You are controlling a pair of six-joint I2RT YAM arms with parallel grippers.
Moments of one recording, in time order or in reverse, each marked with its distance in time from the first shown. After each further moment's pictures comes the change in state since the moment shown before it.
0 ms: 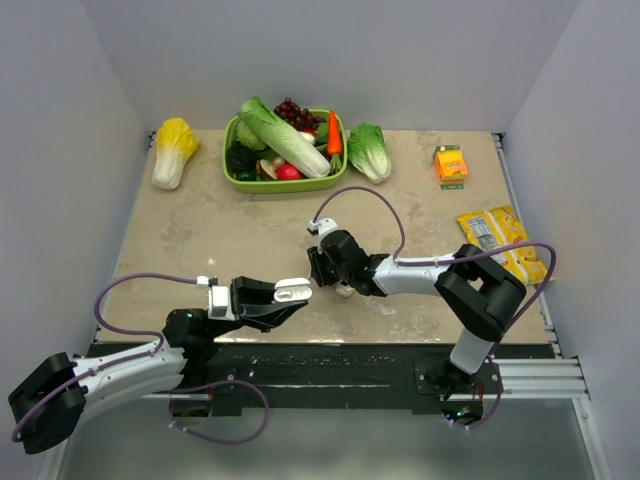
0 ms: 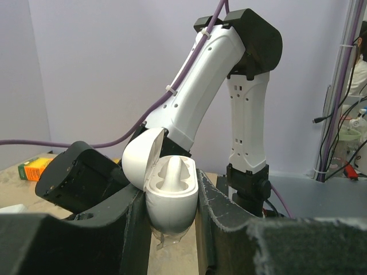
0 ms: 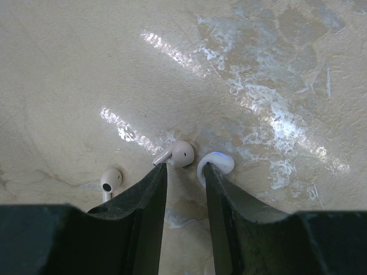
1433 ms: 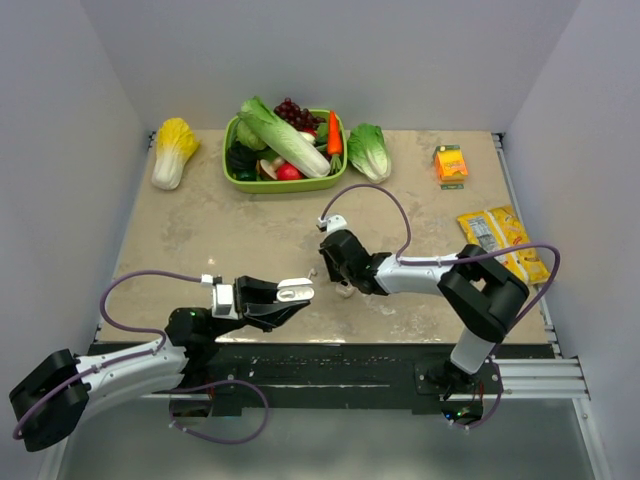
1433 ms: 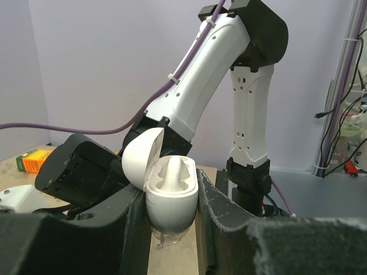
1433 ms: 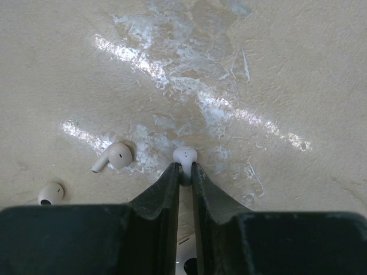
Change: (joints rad) left arm -0.001 0.029 0.000 0.000 -0.001 0.000; right arm -0.012 -0.014 -0.001 -0.075 0.182 0.011
